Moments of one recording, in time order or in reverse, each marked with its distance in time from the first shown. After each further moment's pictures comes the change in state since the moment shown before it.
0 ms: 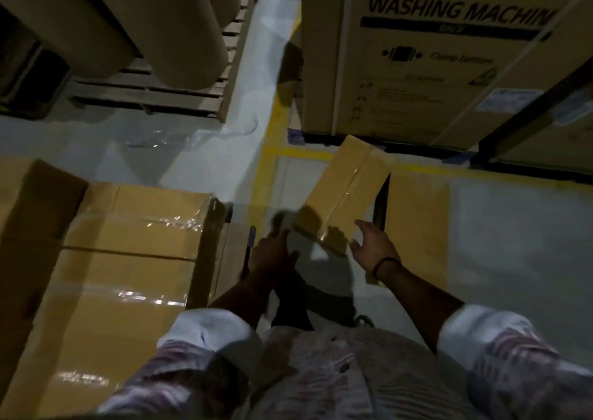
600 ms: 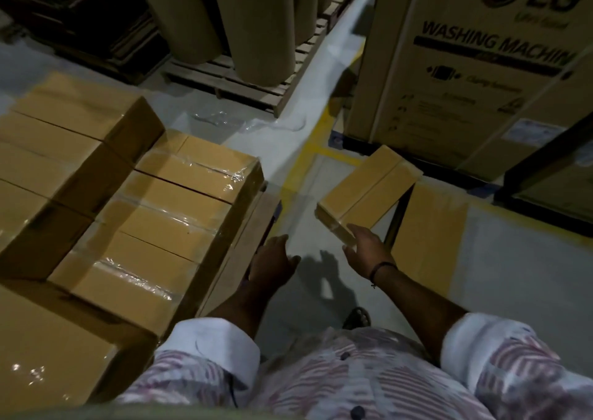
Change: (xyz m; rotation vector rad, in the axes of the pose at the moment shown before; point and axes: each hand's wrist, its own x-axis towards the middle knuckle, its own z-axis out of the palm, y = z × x) left_hand -0.241 -0.018 0.109 -0.228 0.259 -0.205; right_hand -0.186 0.008 0.071 -0.197 -0.014 -0.329
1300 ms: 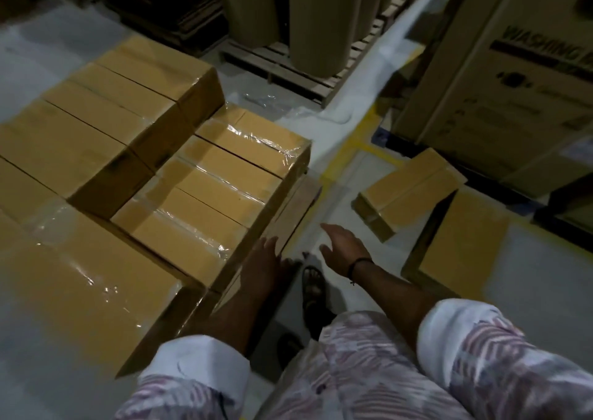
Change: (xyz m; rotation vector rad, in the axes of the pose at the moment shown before) left_hand -0.125 -0.182 -0.010 -0.167 0.170 -0.159; right_hand -0.062 -0.174 0.123 -0.127 -0.192 -0.220
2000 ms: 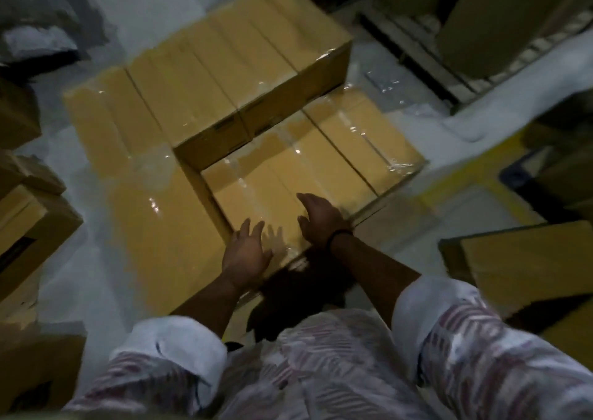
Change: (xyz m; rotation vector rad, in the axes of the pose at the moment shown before) left_hand 0.078 -0.169 -0.118 0.101 0.021 -0.435; right_hand 0.216 -0.242 0.037 -0.130 -0.155 -0.502
